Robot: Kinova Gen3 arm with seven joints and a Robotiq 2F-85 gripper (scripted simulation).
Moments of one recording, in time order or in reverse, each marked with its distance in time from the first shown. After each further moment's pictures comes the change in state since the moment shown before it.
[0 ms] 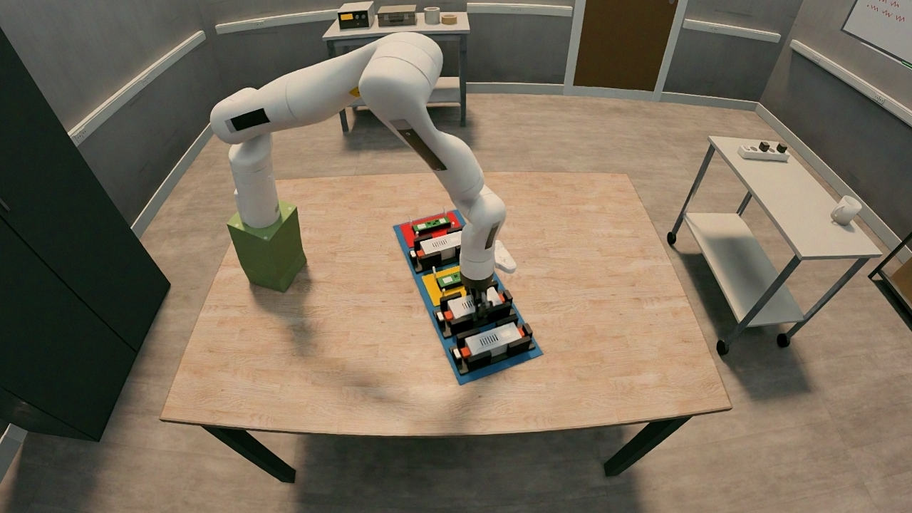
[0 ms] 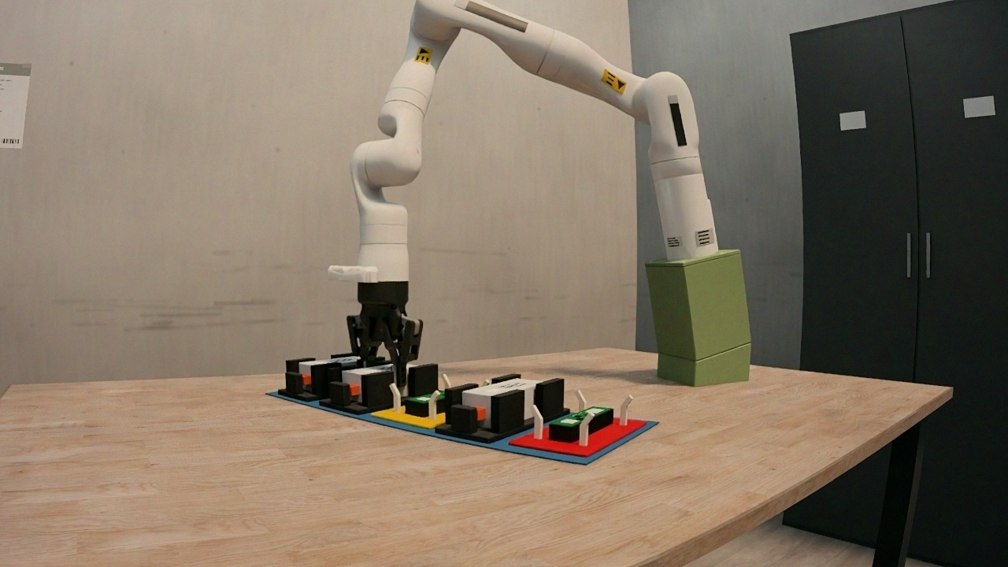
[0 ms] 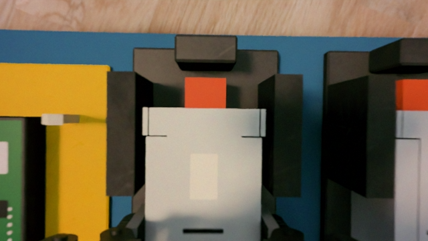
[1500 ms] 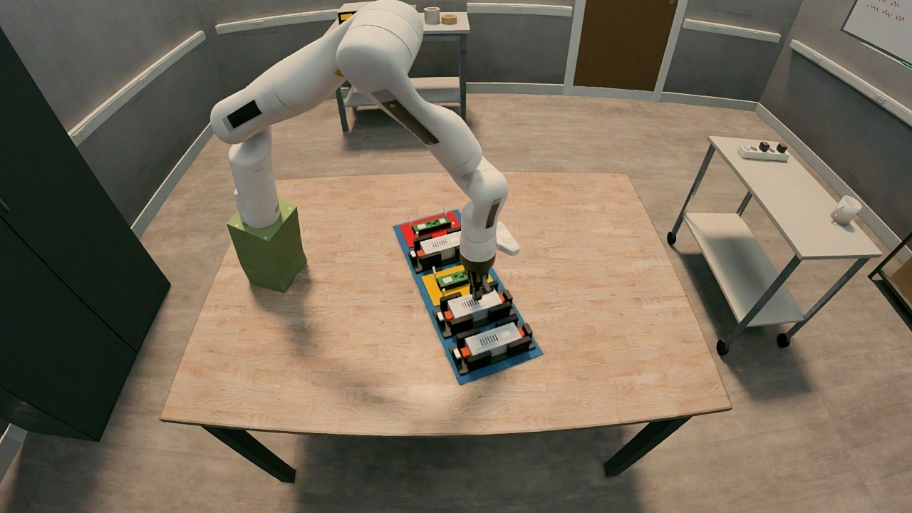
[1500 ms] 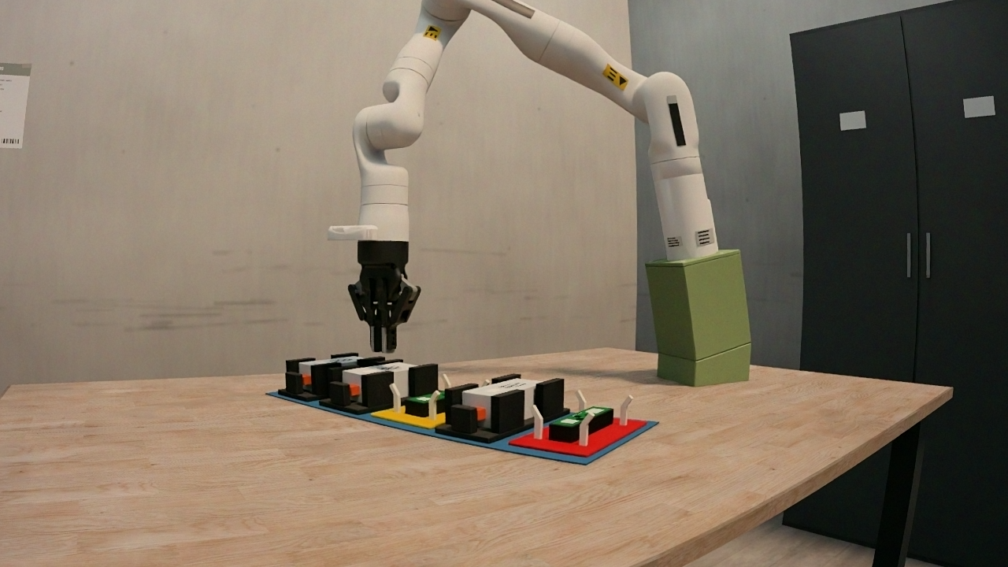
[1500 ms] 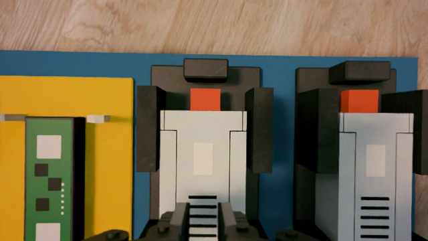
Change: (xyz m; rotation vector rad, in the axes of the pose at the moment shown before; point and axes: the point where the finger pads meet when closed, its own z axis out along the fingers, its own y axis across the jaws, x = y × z) arm 0.000 0.000 -0.055 0.000 0.001 0.000
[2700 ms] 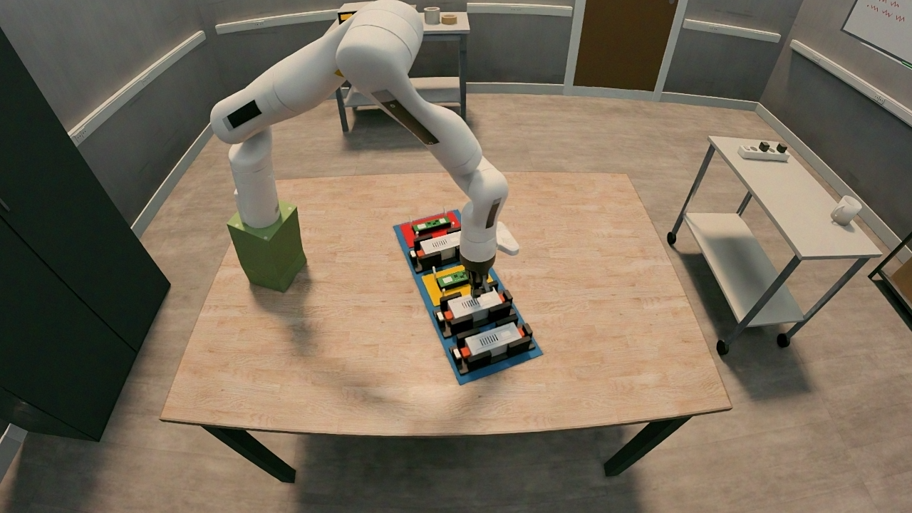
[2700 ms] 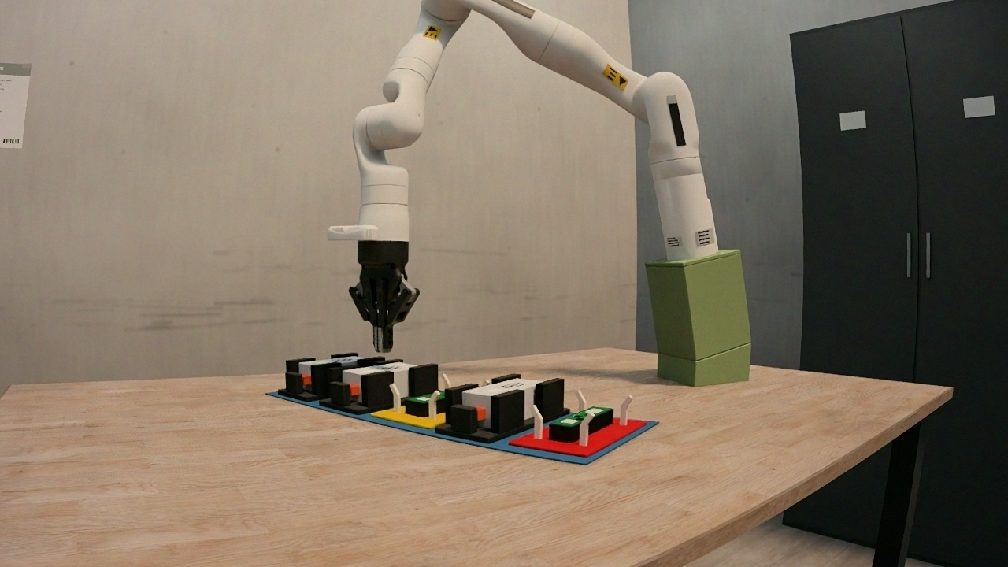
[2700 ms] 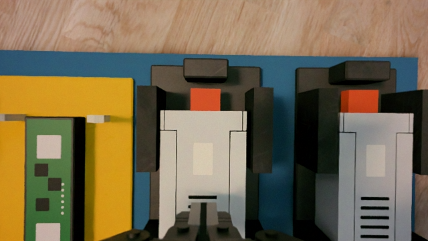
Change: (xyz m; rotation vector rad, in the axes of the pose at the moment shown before) arm 0.000 0.000 0.000 0.000 0.000 0.000
